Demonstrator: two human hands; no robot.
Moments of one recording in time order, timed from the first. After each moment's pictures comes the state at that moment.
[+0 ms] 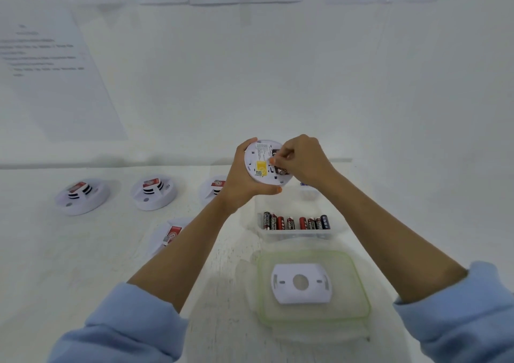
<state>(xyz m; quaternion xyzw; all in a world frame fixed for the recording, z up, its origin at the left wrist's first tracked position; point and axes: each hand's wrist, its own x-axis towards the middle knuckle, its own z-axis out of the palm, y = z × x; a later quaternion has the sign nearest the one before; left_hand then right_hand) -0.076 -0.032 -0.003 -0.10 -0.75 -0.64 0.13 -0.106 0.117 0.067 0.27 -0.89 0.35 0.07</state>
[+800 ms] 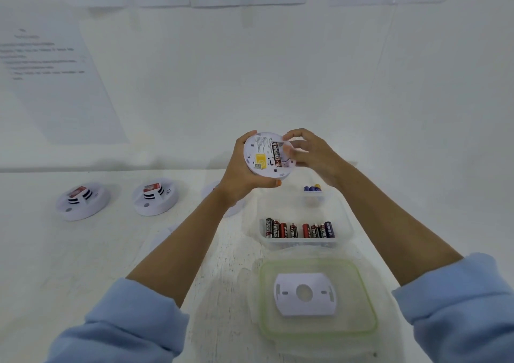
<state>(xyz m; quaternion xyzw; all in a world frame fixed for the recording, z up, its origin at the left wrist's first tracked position) -0.089 -0.039 0.014 -0.08 -0.76 -0.64 0.13 -0.149 0.135 0.057 0.25 -0.74 0.61 -0.12</state>
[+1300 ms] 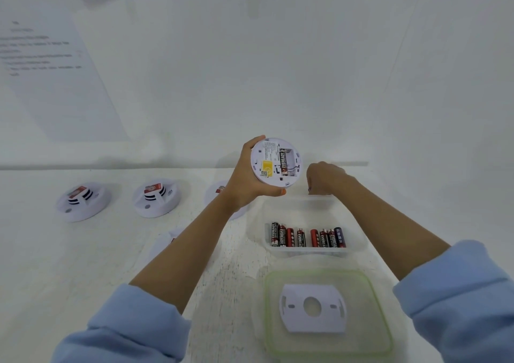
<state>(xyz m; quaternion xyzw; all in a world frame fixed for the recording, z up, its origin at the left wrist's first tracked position) -0.099 -0.043 -0.002 -0.09 -0.77 -0.62 0.11 -0.183 0.127 0.013 0.19 -0.98 -0.01 -0.11</state>
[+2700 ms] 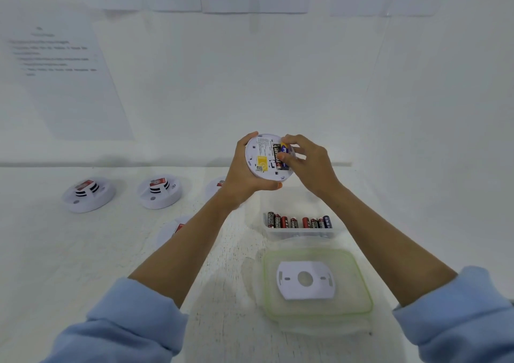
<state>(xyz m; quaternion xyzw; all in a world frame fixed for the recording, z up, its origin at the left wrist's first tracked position) -0.067 -0.036 0.010 -0.12 -0.73 -0.65 0.16 -0.097 0.119 0.048 0.26 -0.80 0.53 0.11</state>
